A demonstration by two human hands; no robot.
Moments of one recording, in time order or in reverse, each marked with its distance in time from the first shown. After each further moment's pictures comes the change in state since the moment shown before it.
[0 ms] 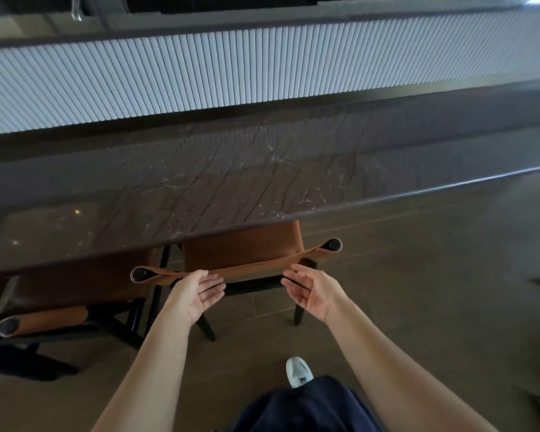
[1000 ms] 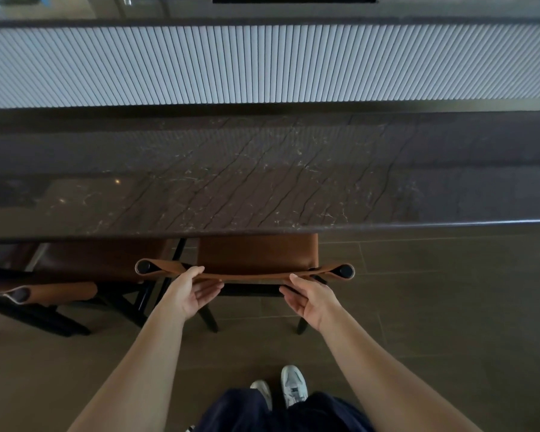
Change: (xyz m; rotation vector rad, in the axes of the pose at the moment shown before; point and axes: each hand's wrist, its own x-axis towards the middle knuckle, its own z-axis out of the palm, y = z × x) left_hand 0.018 0.006 0.000 -0.238 0.095 -0.037; right_hand 0.046 -0.021 0.008 -0.149 -0.013 0.084
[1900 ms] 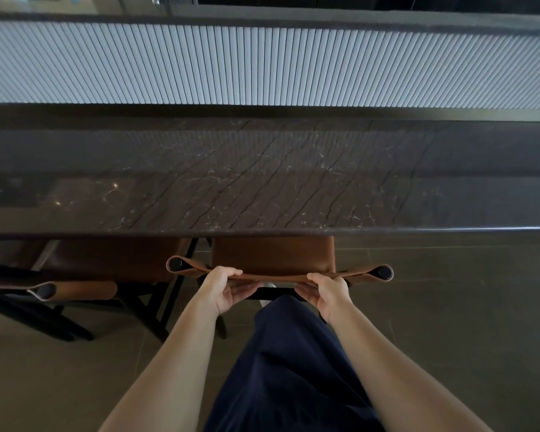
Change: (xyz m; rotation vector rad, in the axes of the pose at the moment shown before) left_hand 0.022 0.006 -0.010 0.021 -0.218 -0.085; right_hand 0.038 0.029 0.042 -0.003 0.110 -0.216
